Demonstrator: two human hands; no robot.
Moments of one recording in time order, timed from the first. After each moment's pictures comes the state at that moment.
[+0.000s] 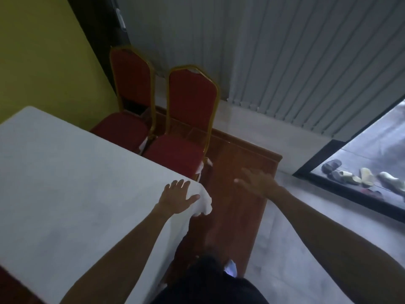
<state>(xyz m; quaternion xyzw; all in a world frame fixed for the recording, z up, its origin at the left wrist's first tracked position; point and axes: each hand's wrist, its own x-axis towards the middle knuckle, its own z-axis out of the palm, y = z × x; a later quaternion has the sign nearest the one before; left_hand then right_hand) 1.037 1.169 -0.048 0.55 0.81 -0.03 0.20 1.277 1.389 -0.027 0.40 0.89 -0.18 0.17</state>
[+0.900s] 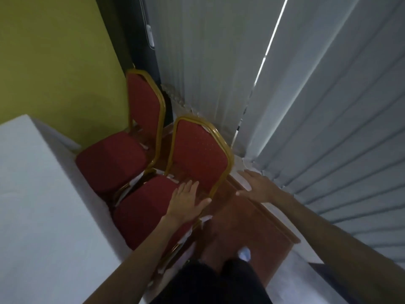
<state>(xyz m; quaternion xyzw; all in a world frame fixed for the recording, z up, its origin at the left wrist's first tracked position) 0.883 1.567 -0.040 0.38 0.89 0.15 0.19 1.011 1.834 -0.004 0.15 0.96 -0.19 0.17</state>
